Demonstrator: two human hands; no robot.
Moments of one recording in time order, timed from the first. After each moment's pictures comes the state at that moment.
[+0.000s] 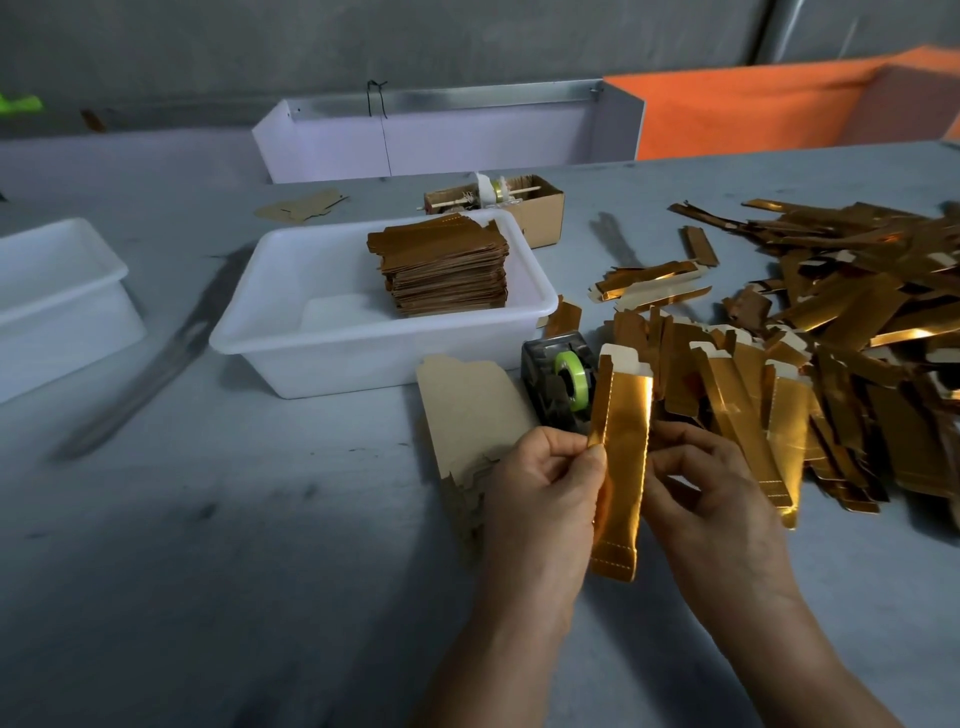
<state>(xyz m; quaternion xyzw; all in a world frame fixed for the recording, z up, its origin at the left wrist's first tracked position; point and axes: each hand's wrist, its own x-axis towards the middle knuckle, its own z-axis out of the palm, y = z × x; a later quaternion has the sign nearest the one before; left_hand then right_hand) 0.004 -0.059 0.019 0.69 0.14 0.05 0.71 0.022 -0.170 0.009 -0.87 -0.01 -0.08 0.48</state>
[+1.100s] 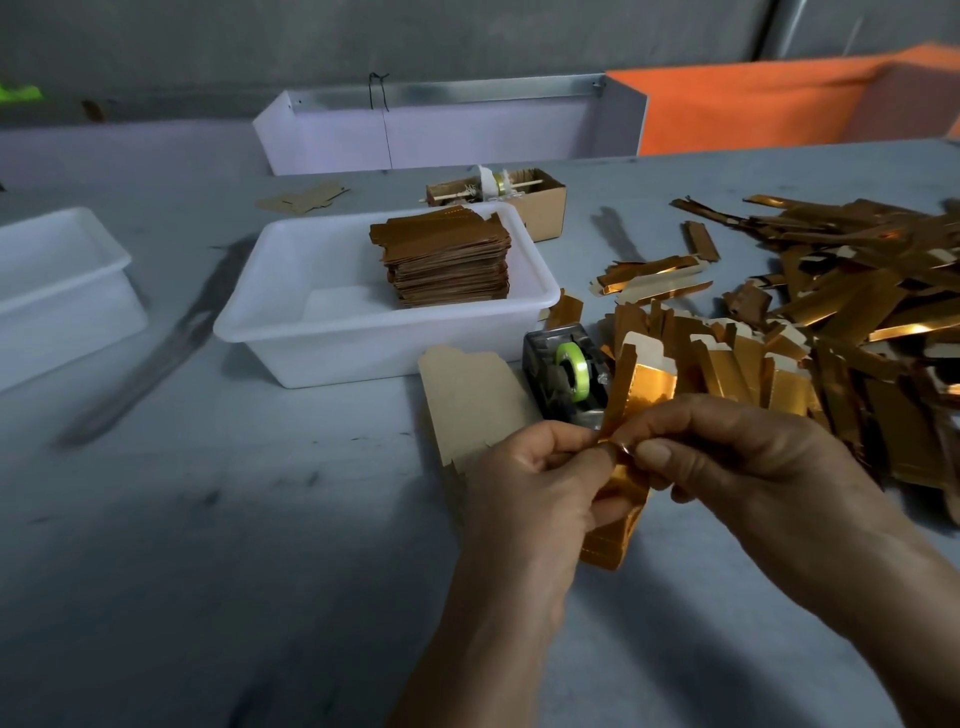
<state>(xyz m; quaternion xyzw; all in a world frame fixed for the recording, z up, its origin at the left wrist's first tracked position) -0.011 -0.053 0.046 0.61 0.15 0.00 0.78 0.013 -0.188 0.076 -0.84 -0.23 0.03 0.50</state>
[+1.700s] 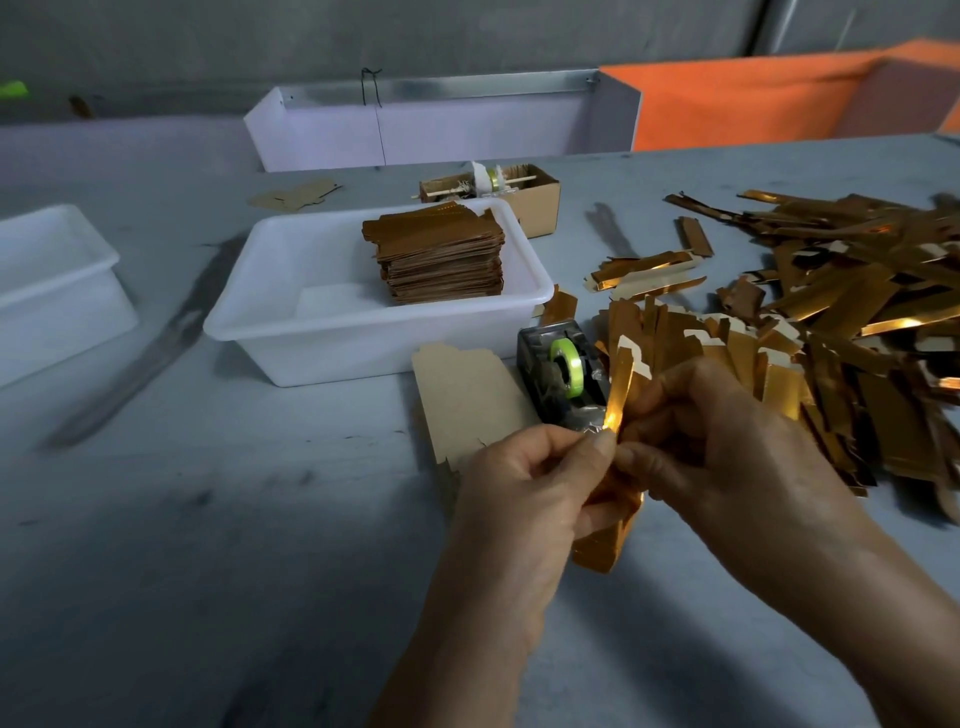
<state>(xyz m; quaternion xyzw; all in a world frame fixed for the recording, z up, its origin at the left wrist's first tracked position) -0.015 -0.047 0.045 0.61 0.10 -0.01 0.79 0.015 -0.178 0.071 -0.90 -0.18 -0.04 0.38</state>
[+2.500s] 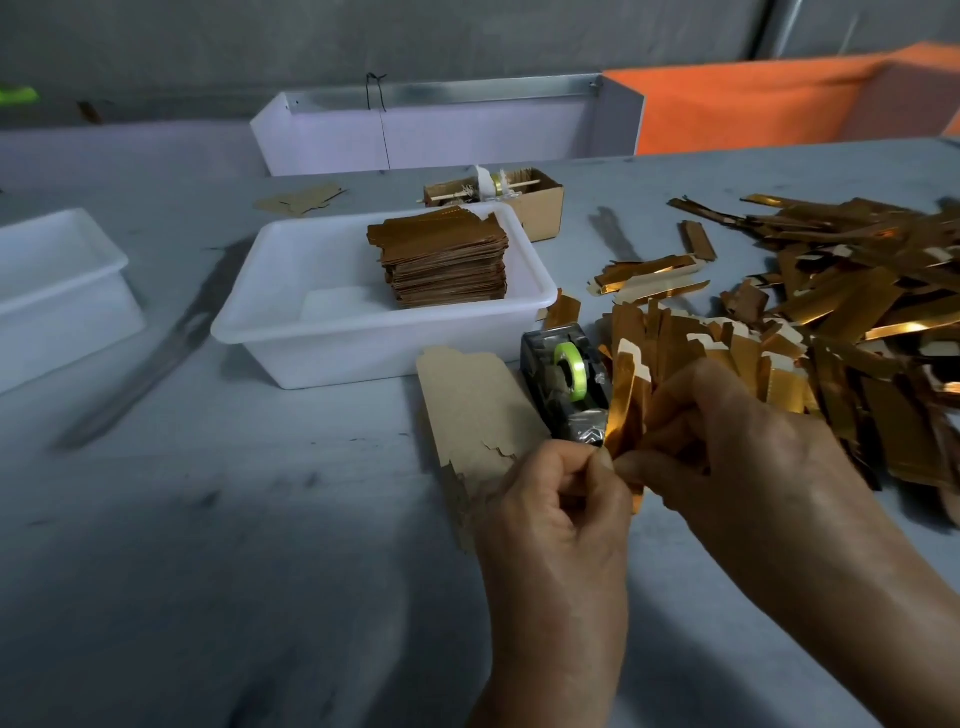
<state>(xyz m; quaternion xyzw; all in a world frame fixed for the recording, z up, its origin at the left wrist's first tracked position) -0.032 -0.075 0.034 0.74 0.11 0.23 0.62 0.007 -0.172 0.084 -0.95 -0.15 -0.06 0.25</state>
